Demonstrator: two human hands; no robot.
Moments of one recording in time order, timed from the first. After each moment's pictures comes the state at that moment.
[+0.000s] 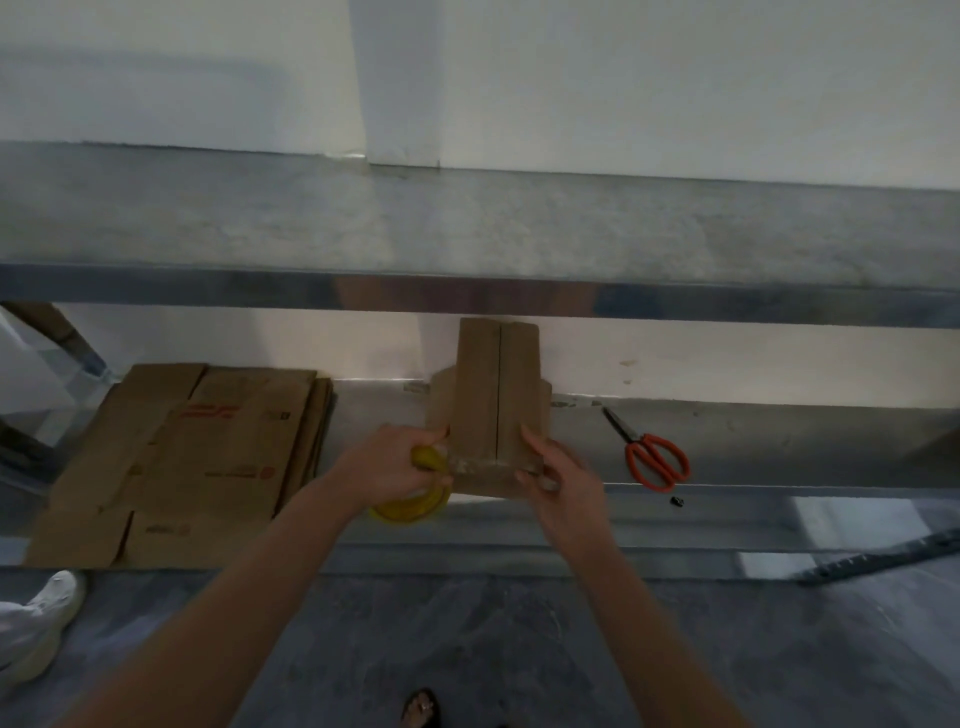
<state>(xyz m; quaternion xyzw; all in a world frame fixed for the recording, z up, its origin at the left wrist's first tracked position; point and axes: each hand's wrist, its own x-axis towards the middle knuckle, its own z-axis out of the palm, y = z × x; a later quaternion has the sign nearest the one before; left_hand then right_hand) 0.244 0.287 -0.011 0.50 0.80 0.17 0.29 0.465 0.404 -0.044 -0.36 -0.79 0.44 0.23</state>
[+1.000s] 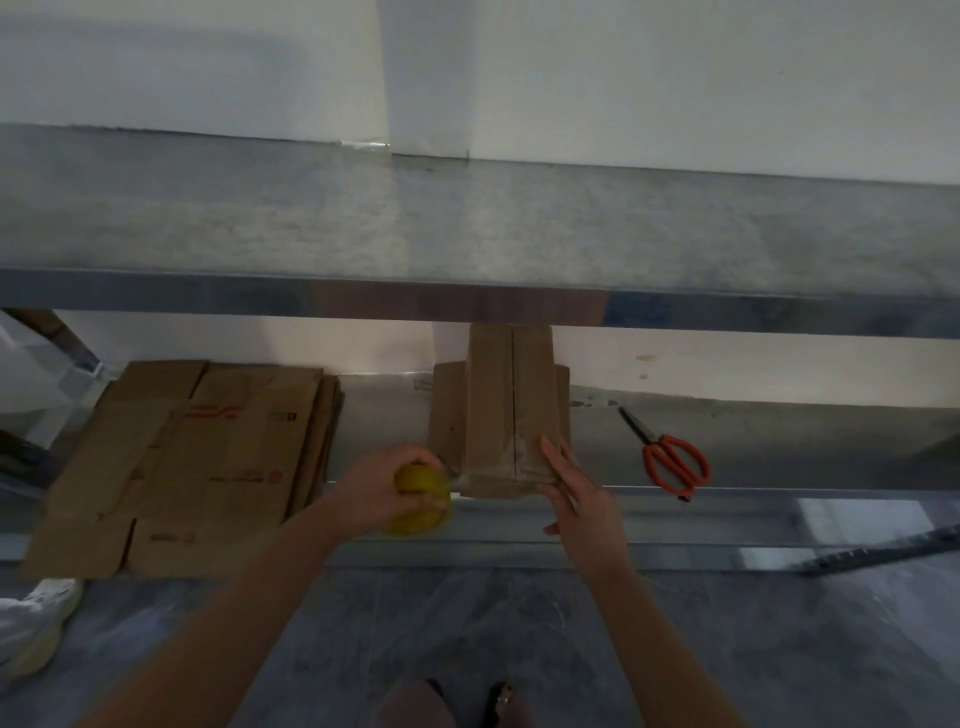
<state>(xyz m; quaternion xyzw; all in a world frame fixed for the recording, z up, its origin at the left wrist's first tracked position) 0.220 0.257 -0.039 0.47 0.74 0.30 0.37 0.458 0.402 -0.072 -0.39 -0.76 0.49 0.19</state>
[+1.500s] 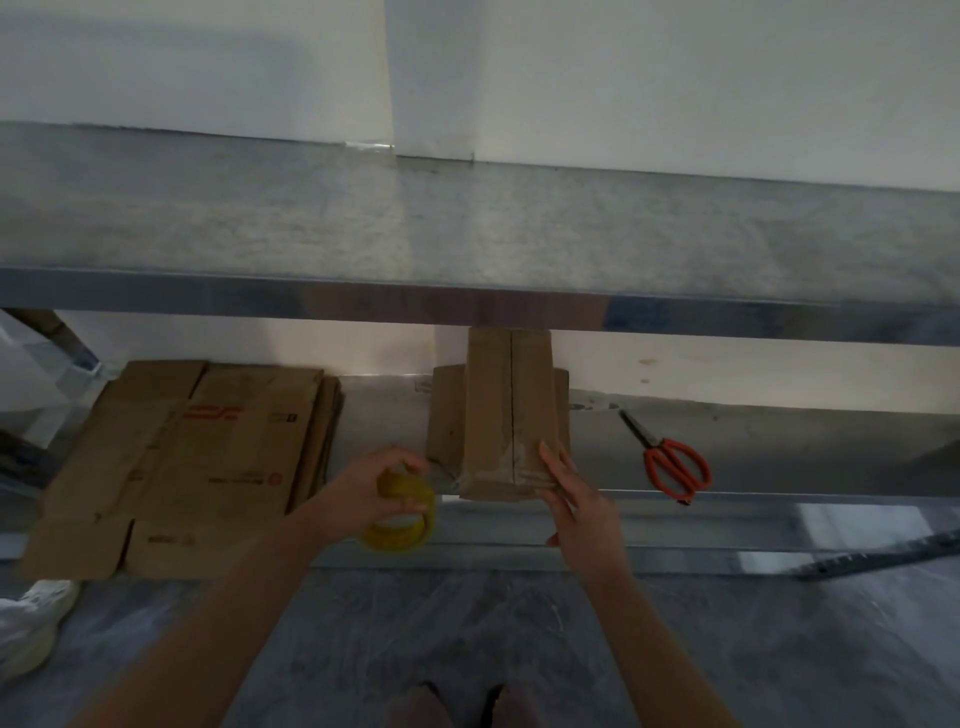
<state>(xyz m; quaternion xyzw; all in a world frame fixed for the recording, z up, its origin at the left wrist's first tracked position) 0.202 0.243 -0.055 0.46 0.74 0.32 0.38 0.454 0.399 -0.072 -0.38 -0.77 0.47 0.20</state>
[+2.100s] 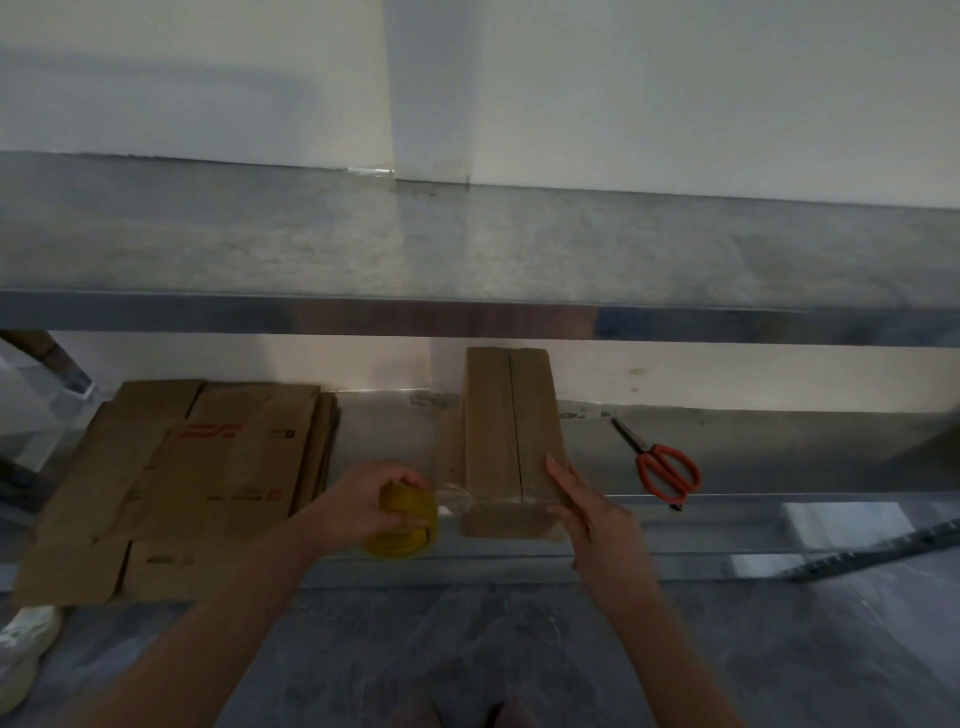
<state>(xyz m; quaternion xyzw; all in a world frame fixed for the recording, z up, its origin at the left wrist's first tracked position) 0.202 0.243 -0.029 0.49 0.74 0.27 0.36 0.474 0.386 -0.035 -0.37 -0.83 0.36 0.20</state>
